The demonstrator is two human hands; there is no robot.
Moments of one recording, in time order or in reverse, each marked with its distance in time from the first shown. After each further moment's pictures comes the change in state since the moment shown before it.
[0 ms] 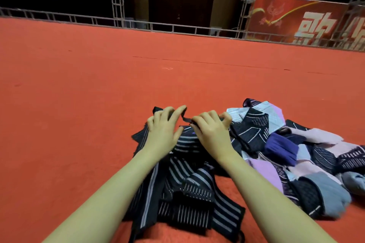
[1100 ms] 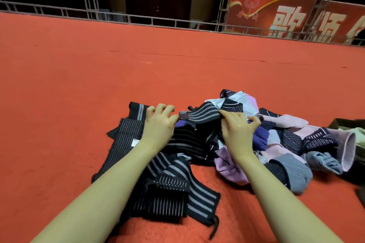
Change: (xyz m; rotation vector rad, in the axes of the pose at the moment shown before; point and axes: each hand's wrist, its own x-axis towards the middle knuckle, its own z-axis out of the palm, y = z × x) left_hand 0.016 0.030 0.045 0.238 0.242 0.352; right_hand -0.056 0.088 -0.048 -0.119 -0.024 0.328
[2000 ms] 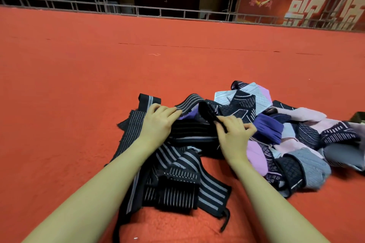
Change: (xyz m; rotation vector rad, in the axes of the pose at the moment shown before) left_hand -0.025 -0.020 -0.009 -0.104 -0.075 0.054; right_hand -0.033 -0.040 0.013 0.218 -0.067 0.204
